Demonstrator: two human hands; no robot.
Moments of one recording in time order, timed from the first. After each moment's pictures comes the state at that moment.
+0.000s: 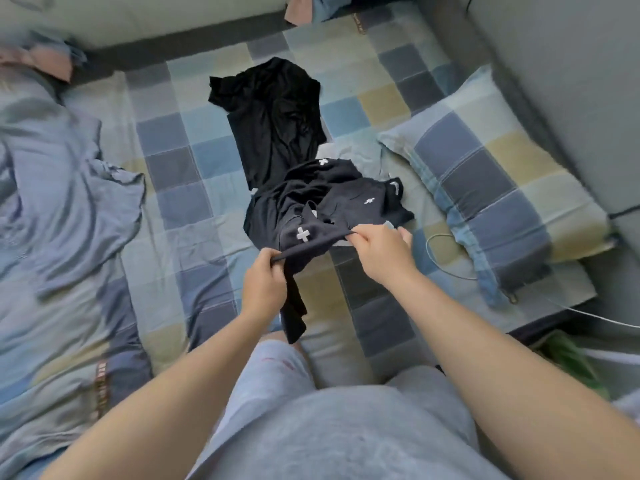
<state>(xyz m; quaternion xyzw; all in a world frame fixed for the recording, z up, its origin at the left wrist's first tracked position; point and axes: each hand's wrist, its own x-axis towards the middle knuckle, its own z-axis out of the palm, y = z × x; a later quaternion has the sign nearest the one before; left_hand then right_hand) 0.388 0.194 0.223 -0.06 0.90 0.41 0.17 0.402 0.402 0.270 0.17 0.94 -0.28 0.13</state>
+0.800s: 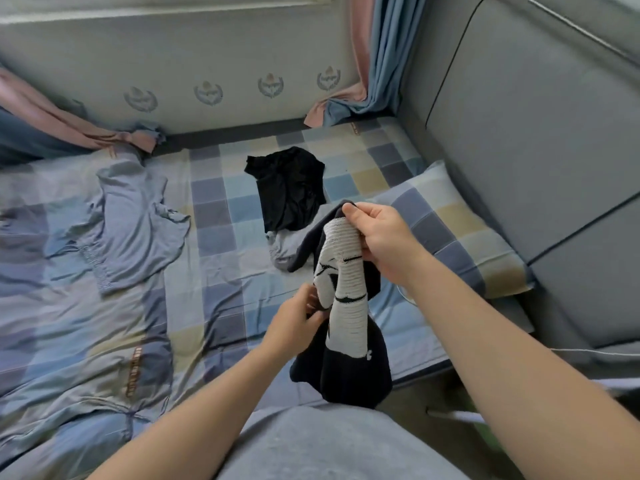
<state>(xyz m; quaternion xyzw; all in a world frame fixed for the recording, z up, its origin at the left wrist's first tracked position) 0.556 0.206 0.405 0.11 0.86 0.44 0.22 0.521 0.387 0.544 0.12 0.69 -0.71 0.08</state>
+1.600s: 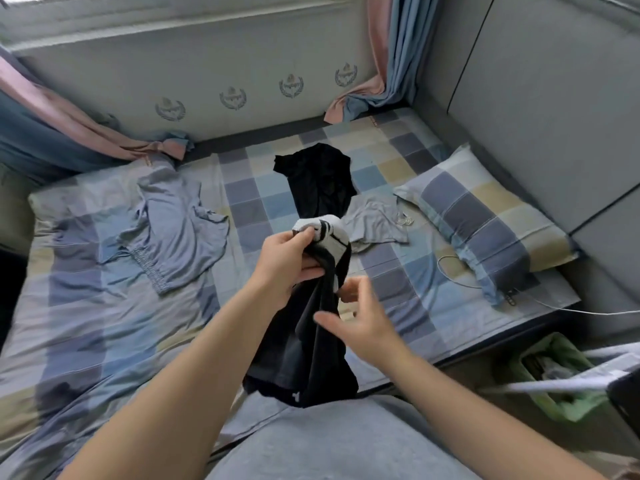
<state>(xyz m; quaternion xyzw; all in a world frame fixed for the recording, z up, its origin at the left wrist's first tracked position) 0.517 0.051 0.515 -0.10 0.64 0.72 0.24 0.628 0.181 0.445 0.12 0.82 -0.56 0.06</state>
